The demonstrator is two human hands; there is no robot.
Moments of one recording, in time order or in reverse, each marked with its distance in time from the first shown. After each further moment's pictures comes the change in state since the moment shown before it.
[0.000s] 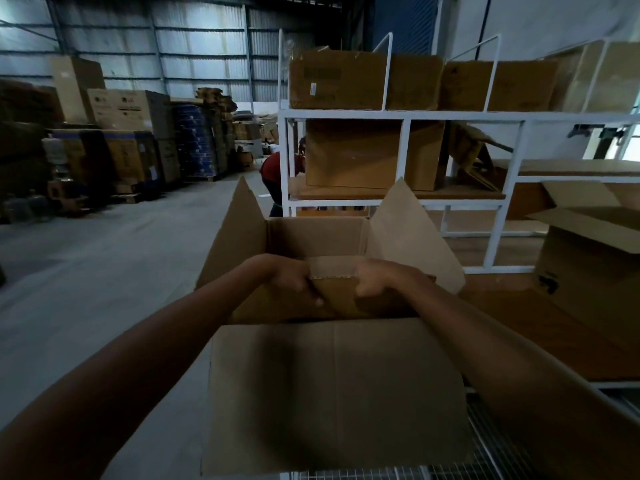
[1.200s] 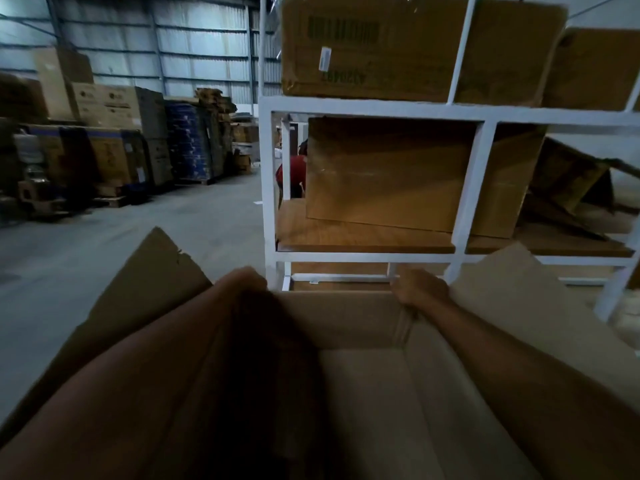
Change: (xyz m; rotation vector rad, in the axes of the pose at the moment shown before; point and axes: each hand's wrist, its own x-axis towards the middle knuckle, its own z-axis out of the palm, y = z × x) left_hand 0.356 -0.257 -0.222 -0.140 0.499 -0.513; right_hand 0.407 0.186 -0.059 0.066 0.416 0.486
